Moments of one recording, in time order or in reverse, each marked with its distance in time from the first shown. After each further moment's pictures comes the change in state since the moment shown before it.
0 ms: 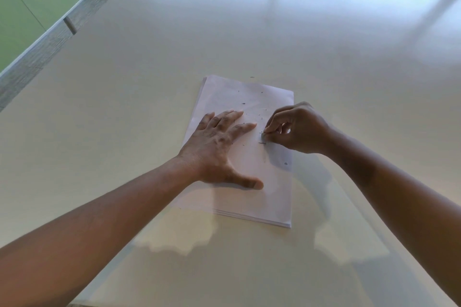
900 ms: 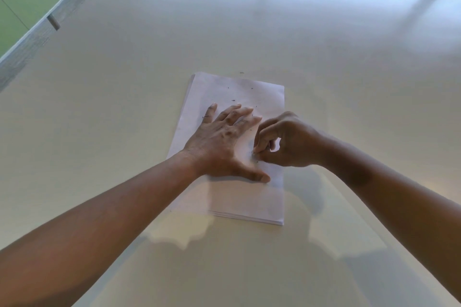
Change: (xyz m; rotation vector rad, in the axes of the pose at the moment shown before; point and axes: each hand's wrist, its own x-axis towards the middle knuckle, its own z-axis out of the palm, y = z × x) left_hand 0.026 0.018 0.003 0.052 -0.019 0.095; right_hand -0.017 -0.016 0.000 0.008 -0.176 -0.177
